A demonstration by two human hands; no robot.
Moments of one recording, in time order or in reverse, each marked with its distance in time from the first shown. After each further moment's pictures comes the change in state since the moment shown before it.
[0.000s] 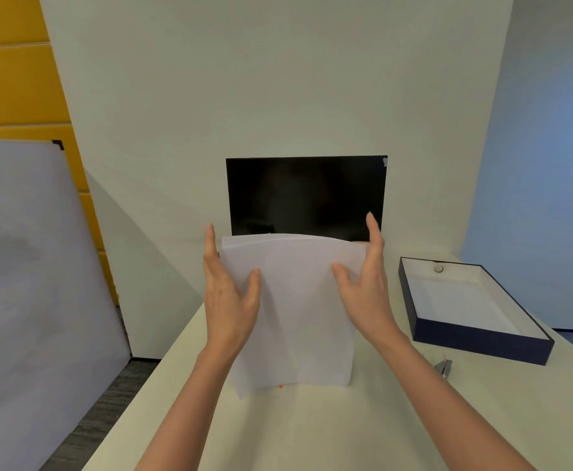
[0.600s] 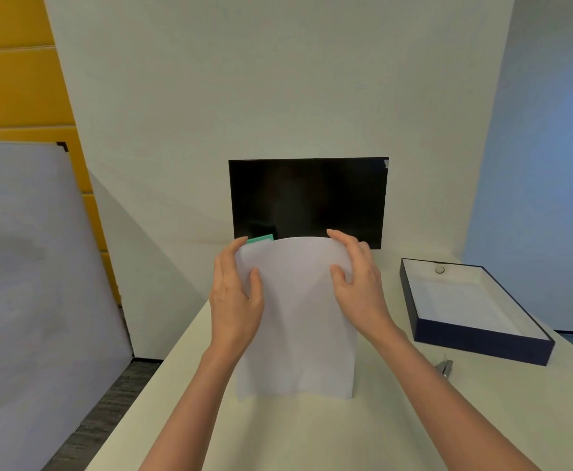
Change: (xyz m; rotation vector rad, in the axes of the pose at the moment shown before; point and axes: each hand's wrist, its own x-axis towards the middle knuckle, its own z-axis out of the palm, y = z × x) left_hand 0.000 0.003 0.001 0.123 0.001 0.081; right_hand 0.002 -0.006 0.004 -0.195 -0.076 -0.089
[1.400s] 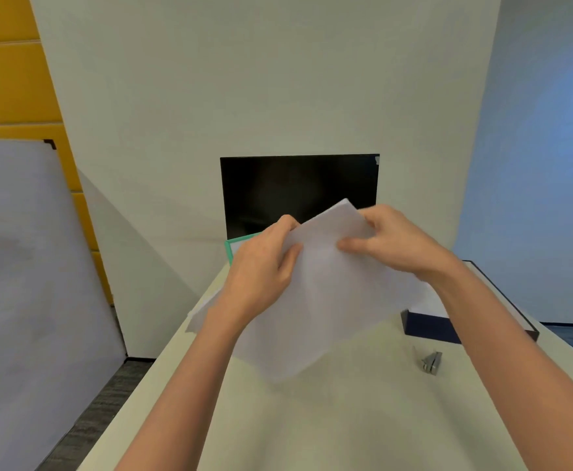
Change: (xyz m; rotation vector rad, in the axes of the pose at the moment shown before) left_hand 0.028 0.060 -0.006 0.148 -0.351 0.335; right_hand 0.040 -0.054 -0.089 -0.145 -0.443 0.089
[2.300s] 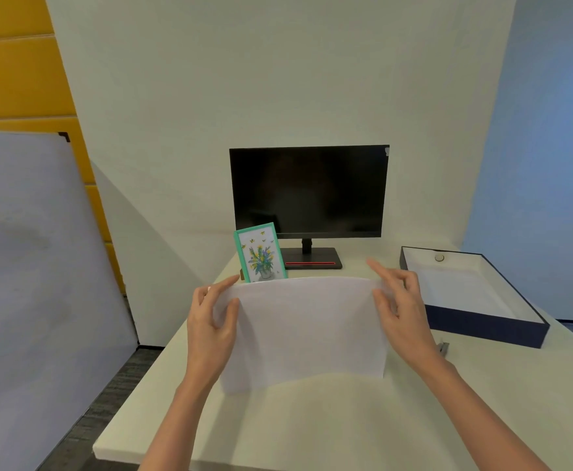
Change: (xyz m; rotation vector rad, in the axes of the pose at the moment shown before) left_hand -0.112 -0.082 0.028 -0.271 0.273 -0.440; right_hand -0.050 0.117 0.100 0.094 0.427 -0.010
